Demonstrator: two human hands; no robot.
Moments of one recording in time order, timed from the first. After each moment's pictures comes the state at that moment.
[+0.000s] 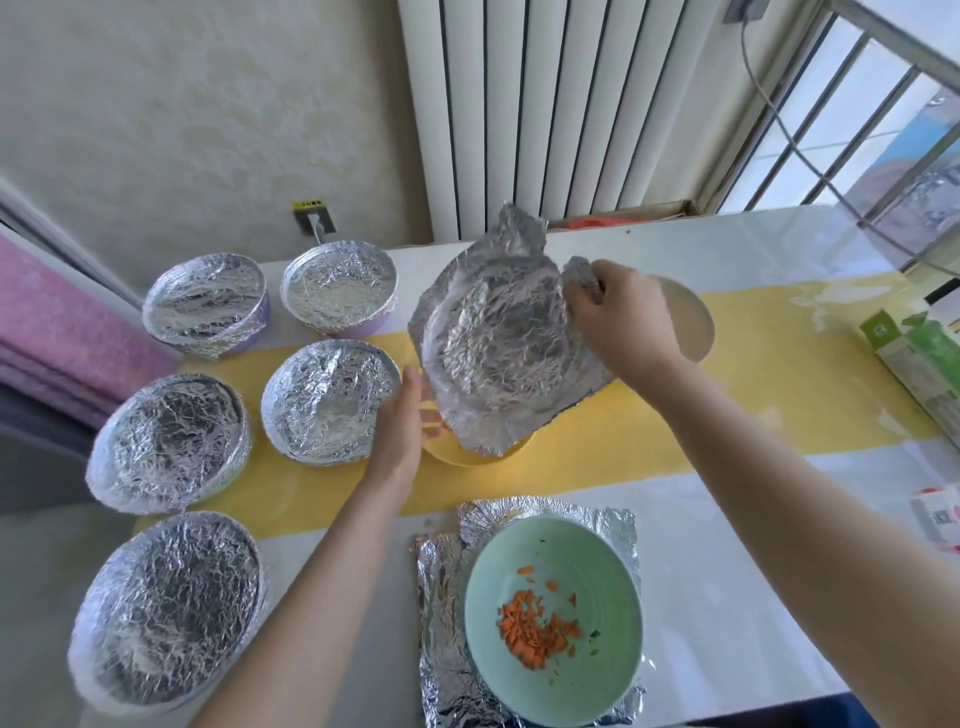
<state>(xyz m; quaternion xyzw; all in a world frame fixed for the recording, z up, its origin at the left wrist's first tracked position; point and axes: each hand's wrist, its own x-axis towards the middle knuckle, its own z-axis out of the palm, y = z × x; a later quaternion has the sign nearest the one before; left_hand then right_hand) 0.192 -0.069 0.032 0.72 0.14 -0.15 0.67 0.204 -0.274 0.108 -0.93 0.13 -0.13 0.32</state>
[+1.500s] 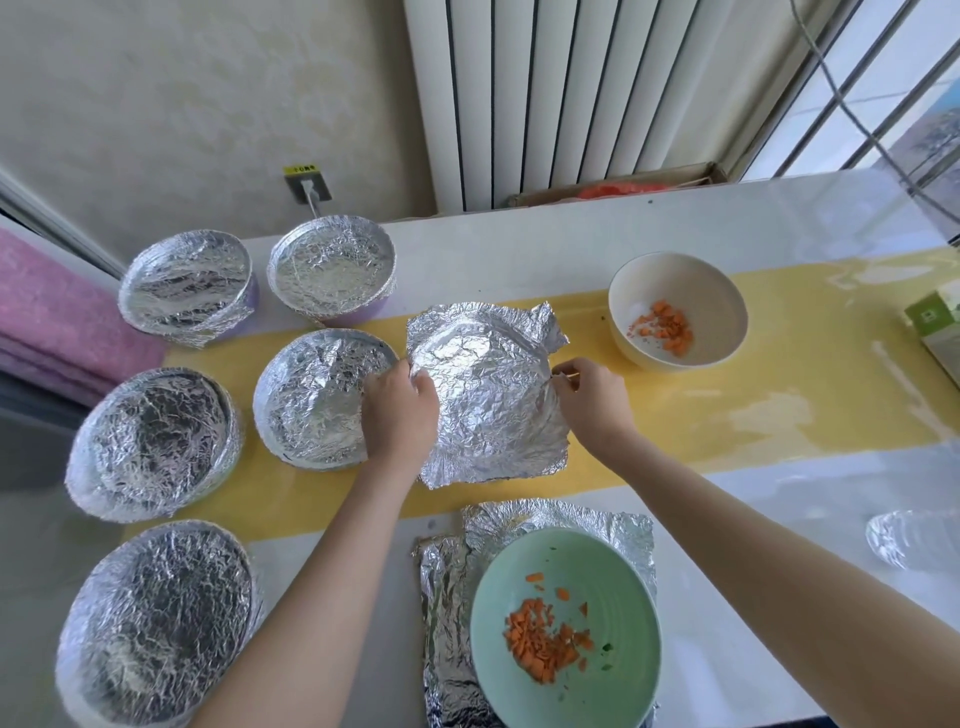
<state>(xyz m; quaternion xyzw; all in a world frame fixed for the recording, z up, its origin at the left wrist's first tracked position) 0.232 -0.070 -0.008 0.95 0.09 -0.05 0.30 0.201 -0.262 -0.013 -0.90 0.22 0.05 0.37</state>
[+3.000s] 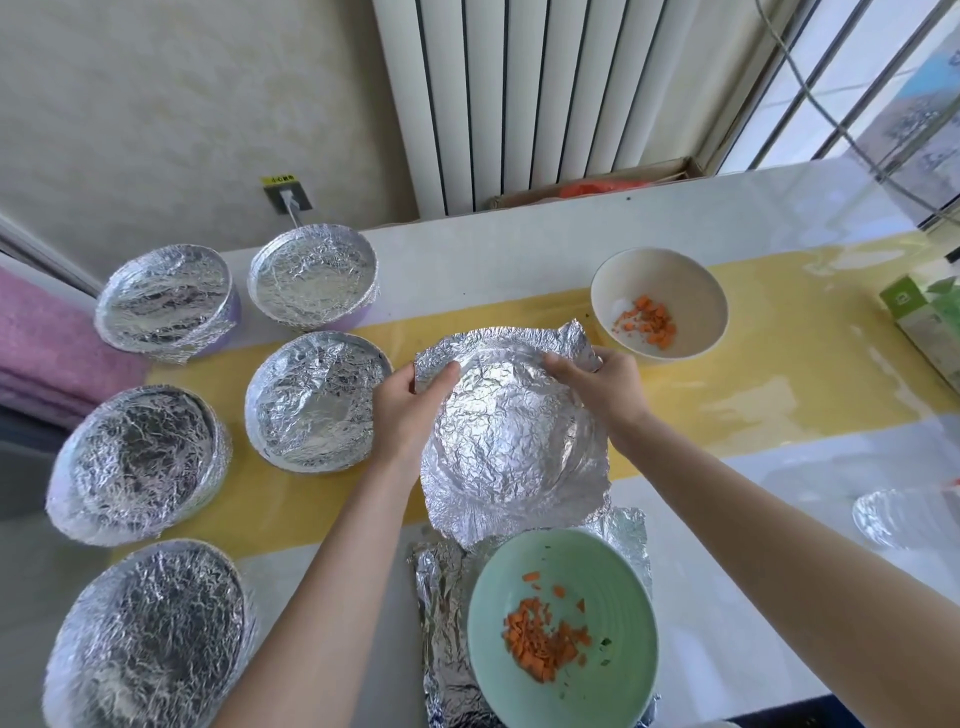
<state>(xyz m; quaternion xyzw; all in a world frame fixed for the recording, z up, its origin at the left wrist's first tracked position) 0.223 -0.084 0.008 0.76 0.10 -0.13 0.63 0.195 -0.284 -0.002 -0.75 0.28 0.01 0.60</state>
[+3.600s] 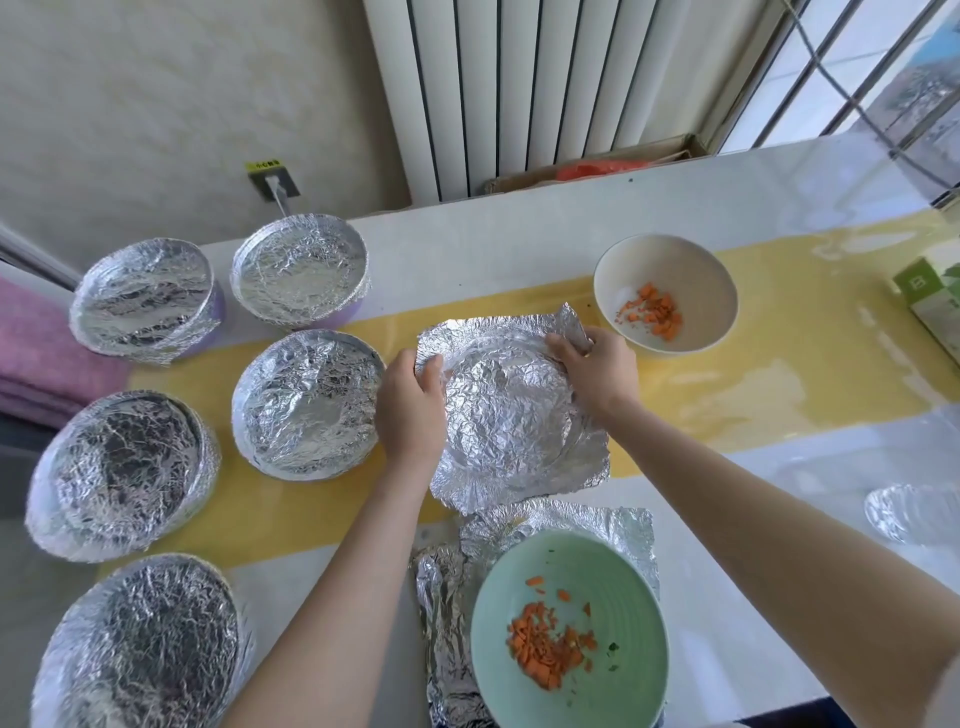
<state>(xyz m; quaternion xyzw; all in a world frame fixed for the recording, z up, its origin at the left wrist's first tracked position) 0.240 -0.095 -0.025 0.93 0.04 0.02 0.37 0.220 -0.284 -0.024 -0.84 0.30 -0.02 0.45</state>
